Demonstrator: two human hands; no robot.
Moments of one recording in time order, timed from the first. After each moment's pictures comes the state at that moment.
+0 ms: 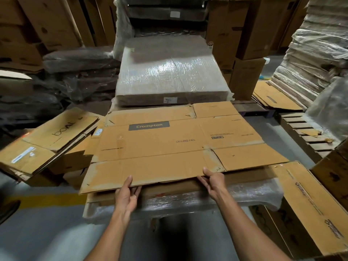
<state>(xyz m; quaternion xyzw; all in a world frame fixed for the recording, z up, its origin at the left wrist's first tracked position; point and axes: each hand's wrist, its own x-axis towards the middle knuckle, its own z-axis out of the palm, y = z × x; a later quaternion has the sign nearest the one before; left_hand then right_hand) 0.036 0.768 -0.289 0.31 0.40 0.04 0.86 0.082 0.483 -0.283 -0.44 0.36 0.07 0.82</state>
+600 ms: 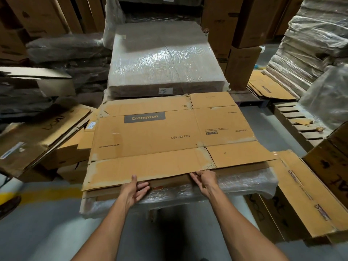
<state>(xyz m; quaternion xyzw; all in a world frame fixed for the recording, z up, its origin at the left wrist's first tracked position) 0.052 0.765 -0.318 0.50 0.43 -0.15 0.73 0.080 0.502 -0.319 -0.44 0.41 0.09 0.79</state>
